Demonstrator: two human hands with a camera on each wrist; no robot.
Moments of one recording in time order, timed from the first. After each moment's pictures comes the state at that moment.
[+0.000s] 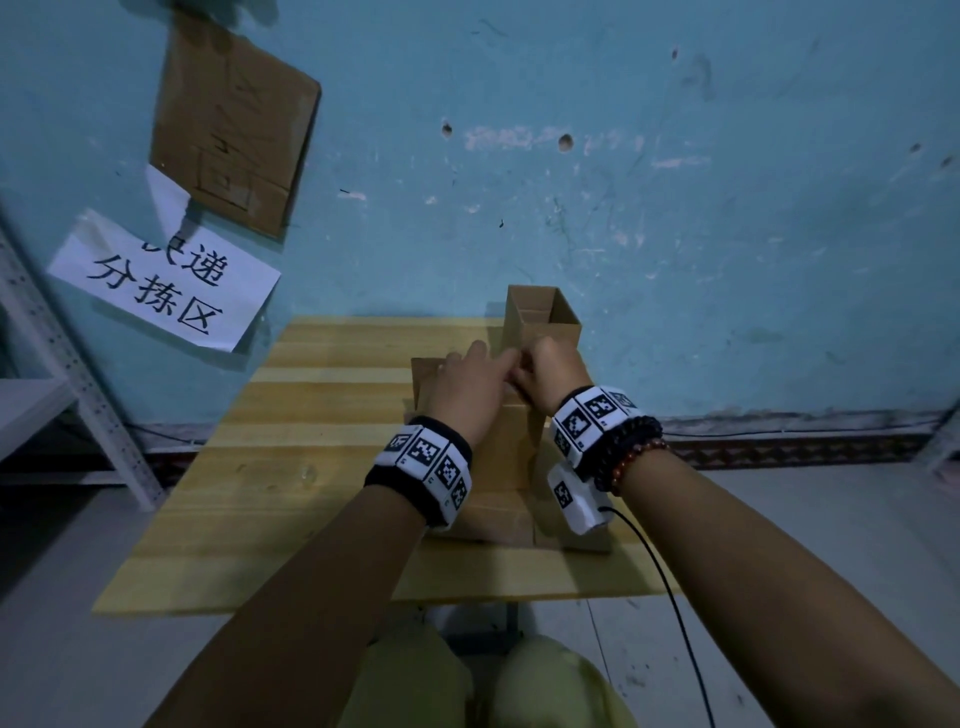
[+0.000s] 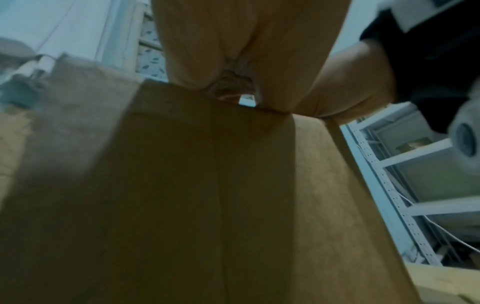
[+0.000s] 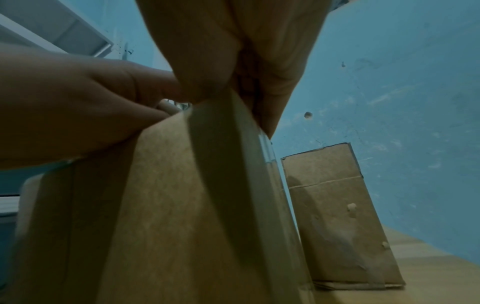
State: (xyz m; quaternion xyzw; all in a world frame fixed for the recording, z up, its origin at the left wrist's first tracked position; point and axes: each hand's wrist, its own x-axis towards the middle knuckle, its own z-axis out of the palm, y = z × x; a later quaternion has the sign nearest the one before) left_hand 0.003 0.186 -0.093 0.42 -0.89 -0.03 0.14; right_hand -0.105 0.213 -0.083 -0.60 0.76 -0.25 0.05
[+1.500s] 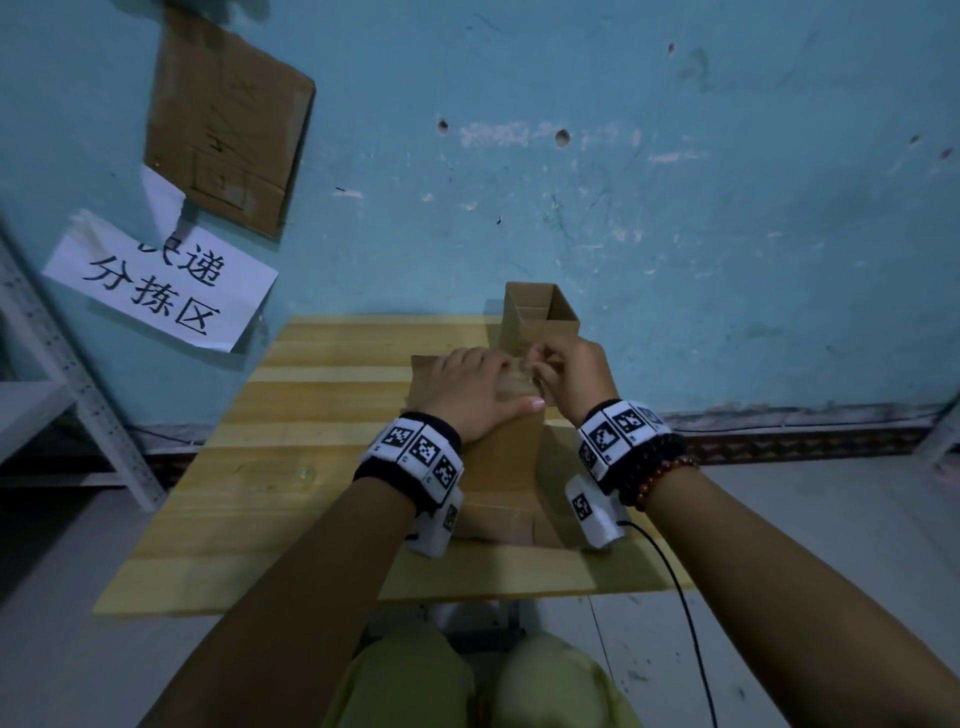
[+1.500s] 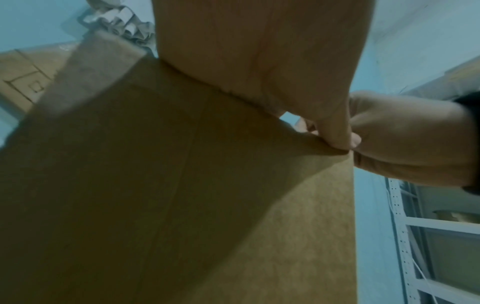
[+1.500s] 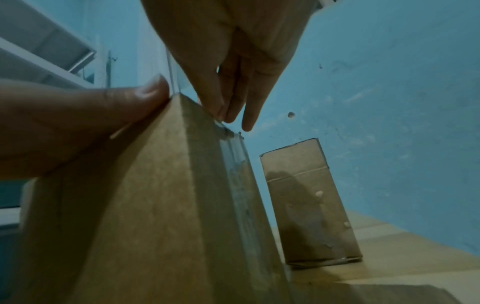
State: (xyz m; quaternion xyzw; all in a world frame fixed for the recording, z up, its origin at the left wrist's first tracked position) left_hand 0.009 0.177 -0.101 0.40 -0.91 -0.06 0.12; right_hand -0.121 0.230 -0.093 -0.60 0.69 -0.40 0.02
